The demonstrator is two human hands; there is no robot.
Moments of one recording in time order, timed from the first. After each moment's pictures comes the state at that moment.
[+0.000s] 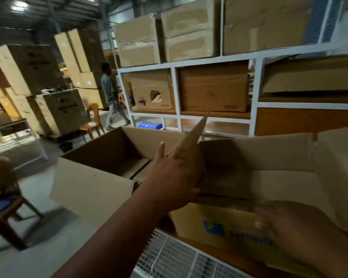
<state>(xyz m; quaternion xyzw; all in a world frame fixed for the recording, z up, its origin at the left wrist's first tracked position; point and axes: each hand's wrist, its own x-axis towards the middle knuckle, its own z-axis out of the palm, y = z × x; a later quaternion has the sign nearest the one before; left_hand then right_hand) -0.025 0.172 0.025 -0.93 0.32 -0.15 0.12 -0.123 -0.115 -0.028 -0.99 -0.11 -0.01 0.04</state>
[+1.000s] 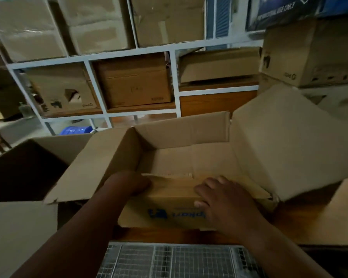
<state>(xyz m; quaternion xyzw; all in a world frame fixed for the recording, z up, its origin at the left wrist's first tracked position) 0.068 0.095 -0.047 -0.98 0.06 0.18 -0.08 -0.155 -0.117 -0.074 -0.99 0.01 -0.14 0.02</state>
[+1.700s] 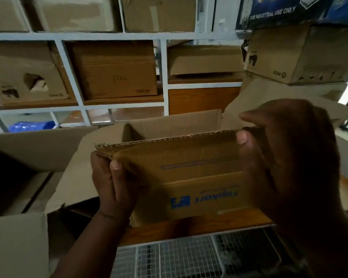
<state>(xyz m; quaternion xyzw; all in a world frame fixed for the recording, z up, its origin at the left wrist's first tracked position) 0.044 0.159 -0.057 -0.59 0.37 -0.35 -0.63 -0.191 -0.020 0.065 -0.86 0.11 -0.49 -0.05</state>
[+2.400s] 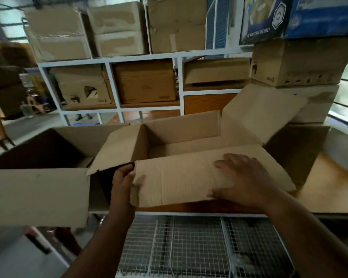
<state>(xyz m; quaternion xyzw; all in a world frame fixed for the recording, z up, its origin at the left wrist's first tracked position) -0.092 0.215 -0.107 -0.64 0.10 0.03 -0.76 -0.276 -0.074 -0.010 -0.99 0.14 -0.03 0.00</state>
